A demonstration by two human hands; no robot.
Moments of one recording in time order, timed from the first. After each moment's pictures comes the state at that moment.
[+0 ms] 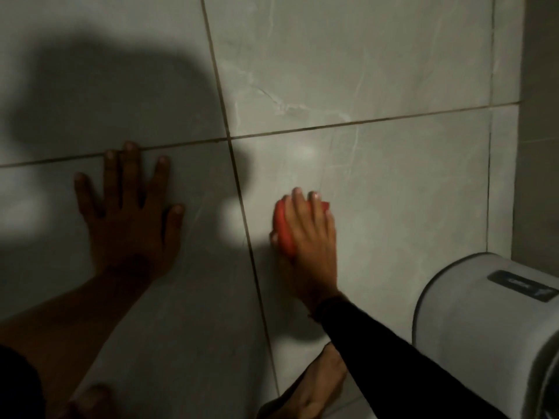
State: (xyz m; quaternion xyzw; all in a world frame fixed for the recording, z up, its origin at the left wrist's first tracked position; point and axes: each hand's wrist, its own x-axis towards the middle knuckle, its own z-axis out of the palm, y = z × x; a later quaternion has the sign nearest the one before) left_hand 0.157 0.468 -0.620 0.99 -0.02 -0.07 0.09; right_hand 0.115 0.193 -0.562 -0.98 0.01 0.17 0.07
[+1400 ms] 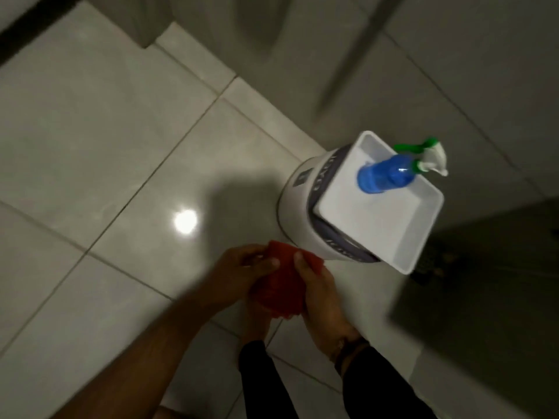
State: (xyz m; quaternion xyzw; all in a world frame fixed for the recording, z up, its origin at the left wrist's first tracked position) left_hand 0.090 0.110 -0.206 0.63 -0.04 -0.67 0.38; right_hand -0.062 0.037 -0.196 -0.33 0.65 -0.08 0.68
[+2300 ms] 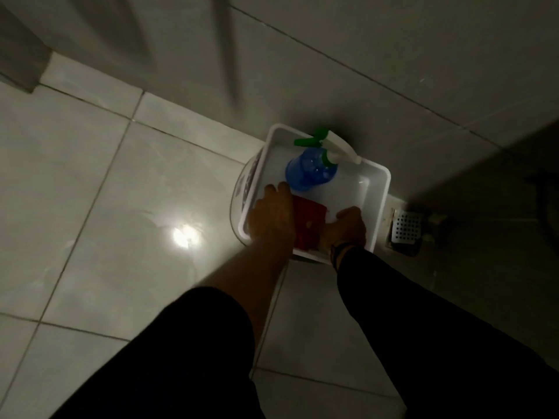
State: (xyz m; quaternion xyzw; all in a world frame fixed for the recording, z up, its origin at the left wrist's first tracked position) left_hand -0.022 -0.144 -0.223 0.81 -0.43 -0.40 0.04; right_hand -0.157 -0.182 -0.276 -0.44 0.82 -0.03 0.36
